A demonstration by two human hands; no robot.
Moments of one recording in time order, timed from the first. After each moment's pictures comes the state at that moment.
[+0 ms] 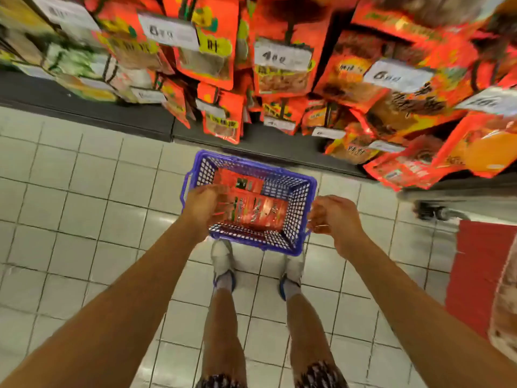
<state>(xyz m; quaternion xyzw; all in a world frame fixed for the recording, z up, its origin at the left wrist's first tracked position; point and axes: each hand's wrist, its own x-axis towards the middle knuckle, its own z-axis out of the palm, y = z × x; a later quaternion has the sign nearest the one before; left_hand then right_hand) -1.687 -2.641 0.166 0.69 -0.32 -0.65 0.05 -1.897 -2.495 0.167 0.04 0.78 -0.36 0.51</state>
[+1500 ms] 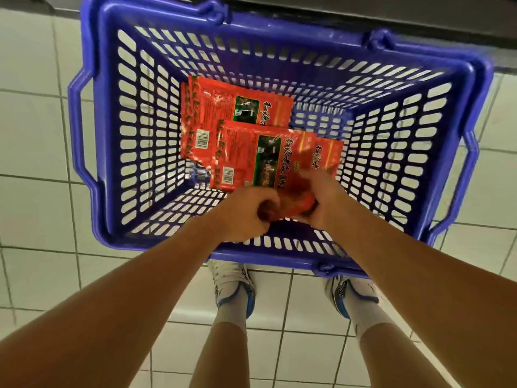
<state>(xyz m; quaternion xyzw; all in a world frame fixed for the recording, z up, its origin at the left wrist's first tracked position) -1.633 -2.610 -0.306 0.30 -0.71 -0.58 -0.28 -1.787 -2.525 -0.313 0.34 0.68 -0.29 0.58</state>
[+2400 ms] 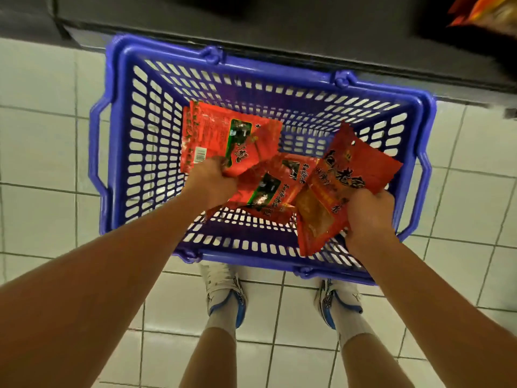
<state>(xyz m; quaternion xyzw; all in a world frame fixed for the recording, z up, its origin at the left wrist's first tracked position) -1.650 -2.658 -0.303 0.56 -0.66 -0.45 -0.24 -1.827 -2.481 -0.252 0.20 0.79 -0.44 0.37</state>
